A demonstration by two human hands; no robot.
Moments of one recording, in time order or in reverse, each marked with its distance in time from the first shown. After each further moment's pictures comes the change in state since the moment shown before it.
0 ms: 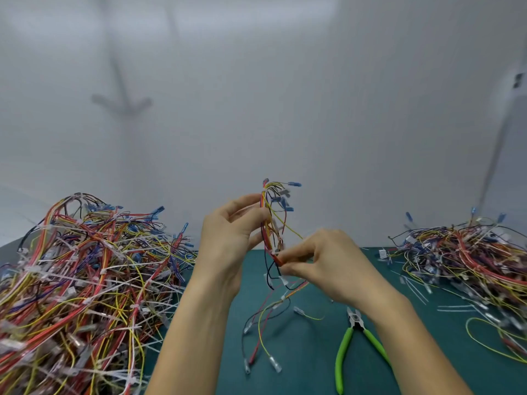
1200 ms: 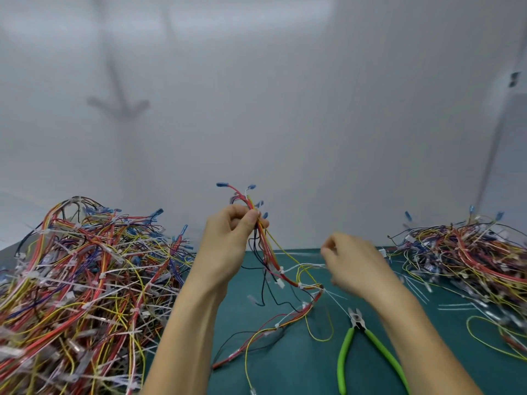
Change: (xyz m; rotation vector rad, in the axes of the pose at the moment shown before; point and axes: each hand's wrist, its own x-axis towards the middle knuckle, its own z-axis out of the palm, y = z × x) left_hand 0.015 -0.014 -0.021 0.437 -0.080 0.180; right_hand 0.001 0.030 -0.001 -0.194 0.052 0.420
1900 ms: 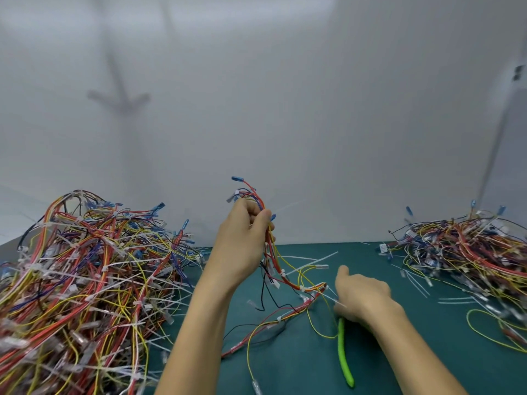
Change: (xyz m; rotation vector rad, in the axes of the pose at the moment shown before) left_hand -0.001 -0.004 0.011 0.236 -0.033 0.061; right_hand 0.005 0.037 0.052 -0.543 -0.369 0.146
